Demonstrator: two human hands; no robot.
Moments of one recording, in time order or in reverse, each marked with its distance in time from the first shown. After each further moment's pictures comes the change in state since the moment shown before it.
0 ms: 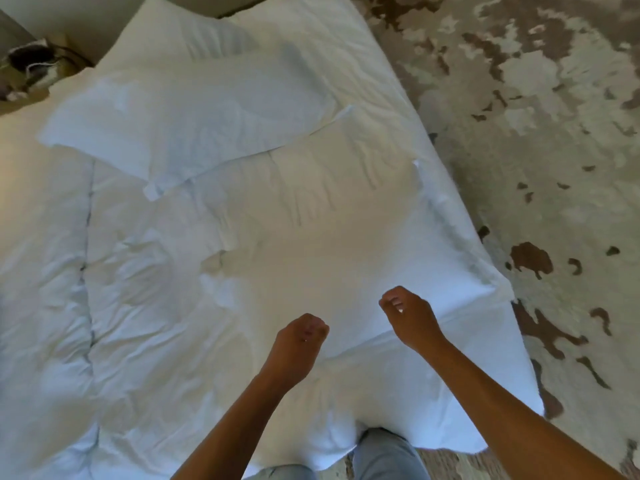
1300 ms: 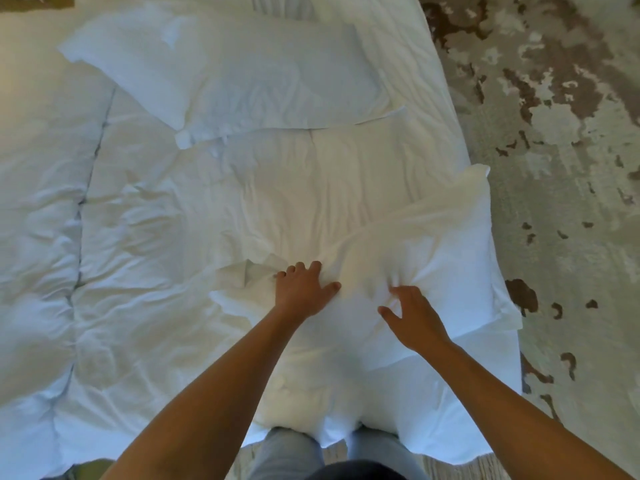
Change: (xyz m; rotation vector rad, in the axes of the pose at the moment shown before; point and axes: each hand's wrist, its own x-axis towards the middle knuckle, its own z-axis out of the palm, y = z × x) left_hand 0.112 -0.075 -0.035 0.545 0.121 0.034; right_hand 0.002 -0.045 0.049 -0.479 -0.083 -0.126
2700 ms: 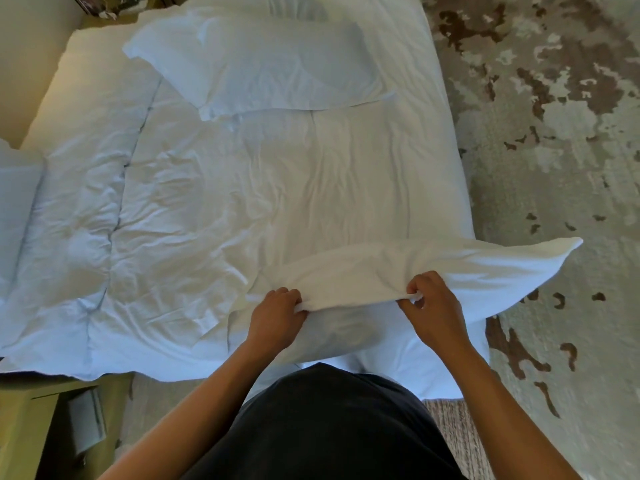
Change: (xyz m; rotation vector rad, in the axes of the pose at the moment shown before) left_hand -0.244 0.060 0.096 -0.129 0.241 -0.033; right_hand -0.170 0.133 -0.028 0.163 0.296 -0.235
